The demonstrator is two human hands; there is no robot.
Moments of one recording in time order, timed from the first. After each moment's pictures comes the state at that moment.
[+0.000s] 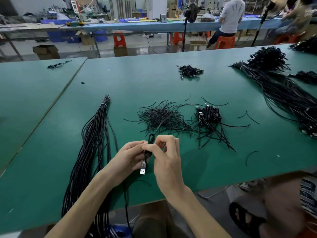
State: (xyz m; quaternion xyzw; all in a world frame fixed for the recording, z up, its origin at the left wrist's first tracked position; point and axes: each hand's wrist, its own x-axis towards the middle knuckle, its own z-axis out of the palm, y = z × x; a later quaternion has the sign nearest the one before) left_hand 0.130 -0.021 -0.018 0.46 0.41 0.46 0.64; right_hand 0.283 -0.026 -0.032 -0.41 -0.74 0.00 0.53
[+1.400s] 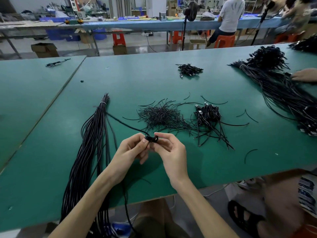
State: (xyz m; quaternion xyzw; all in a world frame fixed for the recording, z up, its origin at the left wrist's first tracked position) left_hand 0.134 -0.019 -0.026 0.57 0.40 0.51 0.51; right_hand 0.295 -0.007 -0.034 -0.38 -0.49 0.54 0.57
